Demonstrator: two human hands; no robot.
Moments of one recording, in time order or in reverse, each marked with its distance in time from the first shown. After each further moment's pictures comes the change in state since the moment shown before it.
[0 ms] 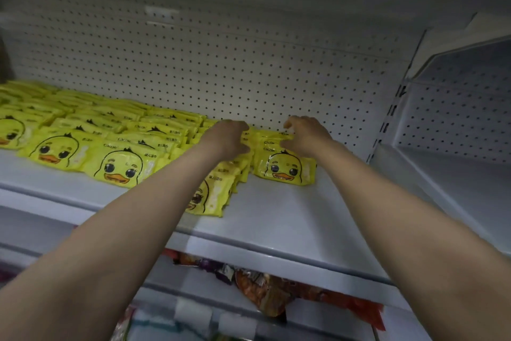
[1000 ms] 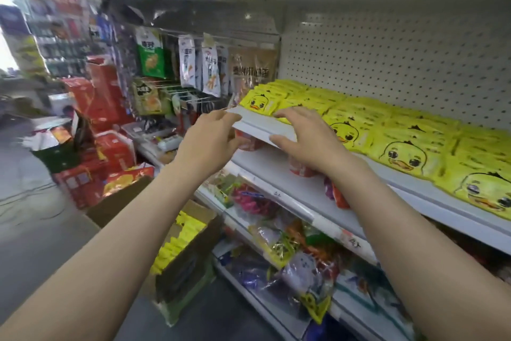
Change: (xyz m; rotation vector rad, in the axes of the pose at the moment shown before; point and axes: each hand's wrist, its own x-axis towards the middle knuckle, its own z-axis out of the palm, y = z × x) left_hand -0.421 -0.376 -0.216 0.286 0.411 -0.331; right_hand -0.158 -0.549 0.048 0.357 0.070 -0.716
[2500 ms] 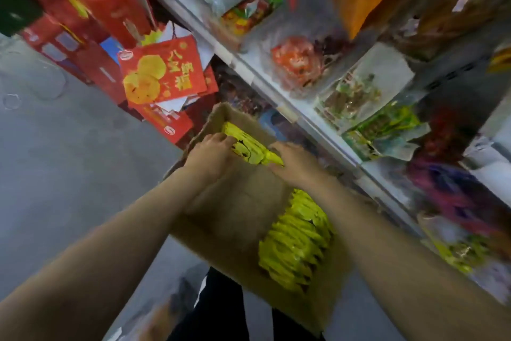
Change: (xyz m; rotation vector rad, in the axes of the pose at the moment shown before) left_hand 0.029 -0.684 0.409 -0.088 -0.971 -0.206; right_hand 0.323 -0.138 0.715 0.214 -0.960 0.390
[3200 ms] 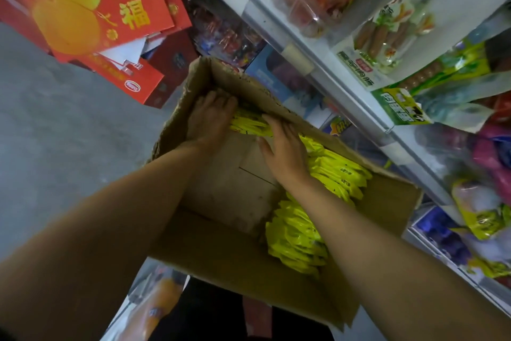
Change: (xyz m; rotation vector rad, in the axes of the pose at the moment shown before) left_hand 0.106 -0.043 0.104 0.049 0.022 0.086; right_hand 0.073 0.015 0.123 0.240 0.264 0.175
